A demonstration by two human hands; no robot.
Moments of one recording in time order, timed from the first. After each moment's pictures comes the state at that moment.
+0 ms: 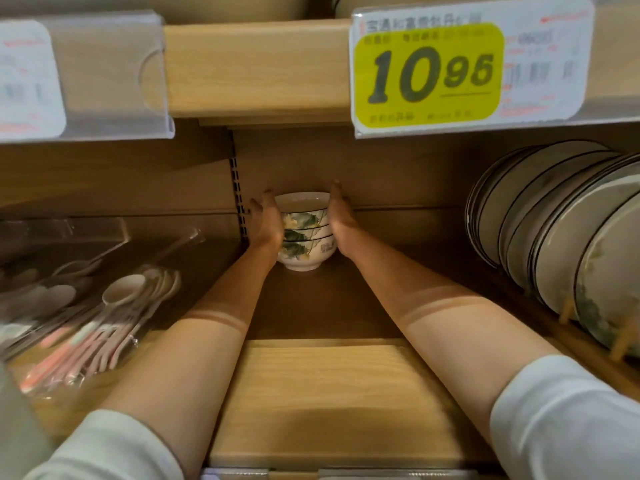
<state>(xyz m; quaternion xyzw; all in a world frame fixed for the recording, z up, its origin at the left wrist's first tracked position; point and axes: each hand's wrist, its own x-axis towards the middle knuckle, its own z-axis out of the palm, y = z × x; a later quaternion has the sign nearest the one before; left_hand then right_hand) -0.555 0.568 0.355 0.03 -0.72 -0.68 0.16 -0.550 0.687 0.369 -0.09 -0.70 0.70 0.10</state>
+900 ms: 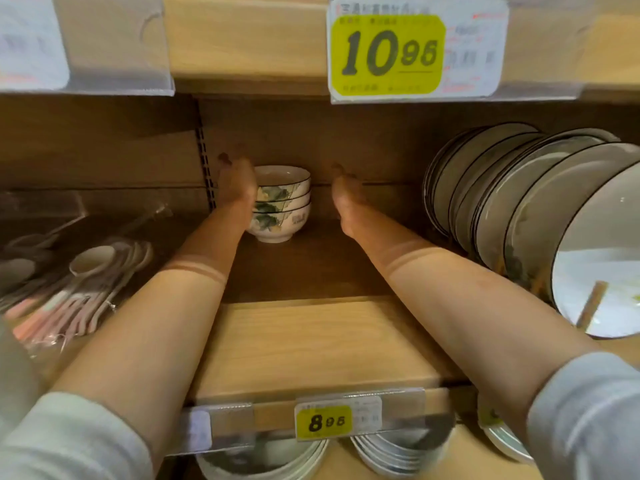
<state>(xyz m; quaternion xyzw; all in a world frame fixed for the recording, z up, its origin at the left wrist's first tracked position) -0.520 0.570 0.389 0.03 -0.70 -0.69 0.17 -0.481 0.719 0.379 -0.16 -0.70 0.67 0.17</state>
